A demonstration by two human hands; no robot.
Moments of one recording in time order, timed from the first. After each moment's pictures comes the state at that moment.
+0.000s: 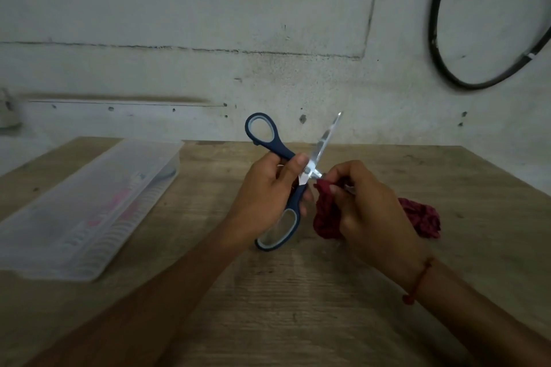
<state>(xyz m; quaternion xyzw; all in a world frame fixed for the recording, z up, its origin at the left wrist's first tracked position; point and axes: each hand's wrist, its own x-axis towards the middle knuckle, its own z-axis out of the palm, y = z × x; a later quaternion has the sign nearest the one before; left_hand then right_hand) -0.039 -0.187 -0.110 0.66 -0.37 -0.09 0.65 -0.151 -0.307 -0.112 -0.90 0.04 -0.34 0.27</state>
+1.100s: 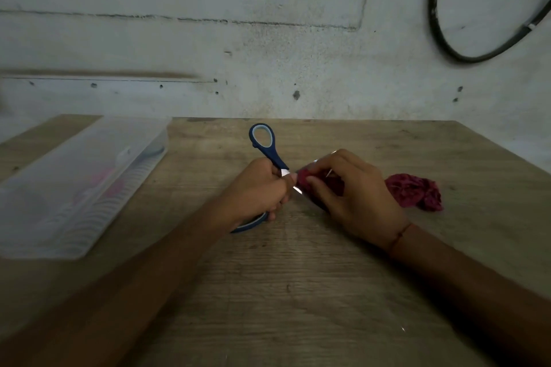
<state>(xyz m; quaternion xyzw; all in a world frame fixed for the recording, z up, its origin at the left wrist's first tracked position) -0.028 -0.189 -0.133 0.76 -0.34 -0.22 0.50 -0.137 -0.339 -0.144 -0.92 -0.03 -0.35 0.17</state>
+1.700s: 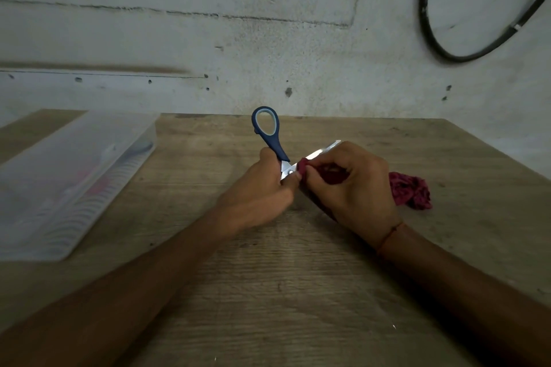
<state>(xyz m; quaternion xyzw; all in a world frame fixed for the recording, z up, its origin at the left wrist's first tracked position) -0.037 -0.197 -0.137 0.80 -0.42 -0.09 0.42 -0.138 -0.331 -0.139 -0.86 0.03 -0.45 0.22</state>
